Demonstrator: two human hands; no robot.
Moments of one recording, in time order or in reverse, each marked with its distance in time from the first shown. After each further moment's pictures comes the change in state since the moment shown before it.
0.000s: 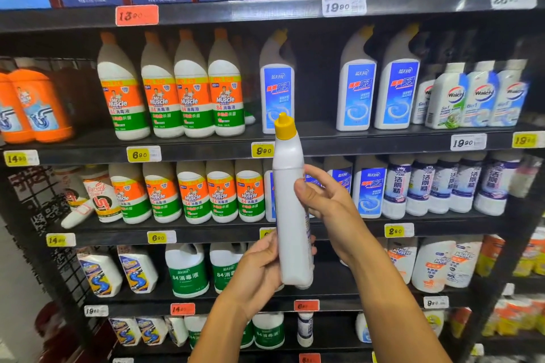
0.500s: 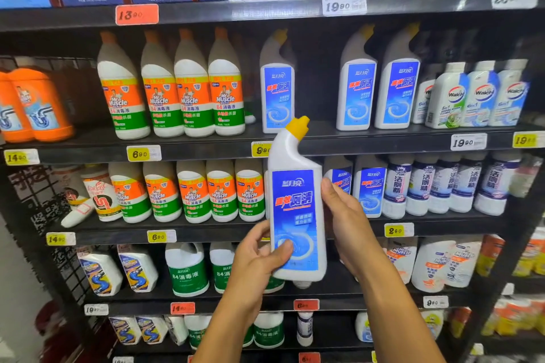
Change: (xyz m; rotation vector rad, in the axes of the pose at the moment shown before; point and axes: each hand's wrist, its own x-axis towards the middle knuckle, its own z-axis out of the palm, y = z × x) left_hand -0.013 0.002 0.009 0.359 0.140 0.248; right_hand -0.013 0.013 -0.005 0.064 0.153 0.046
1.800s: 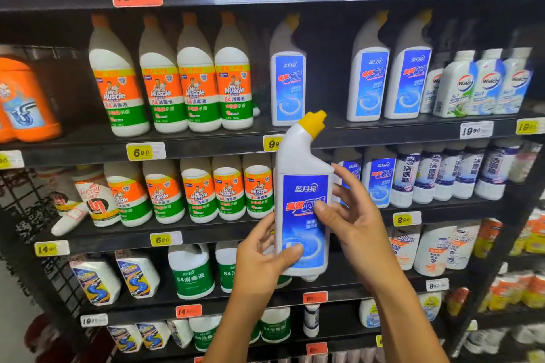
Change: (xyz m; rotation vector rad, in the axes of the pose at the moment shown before) left_hand 0.008 0.007 -0.044 0.208 0.047 0.105; right_hand -0.018 0.015 0.039 0.000 0.084 -0.218
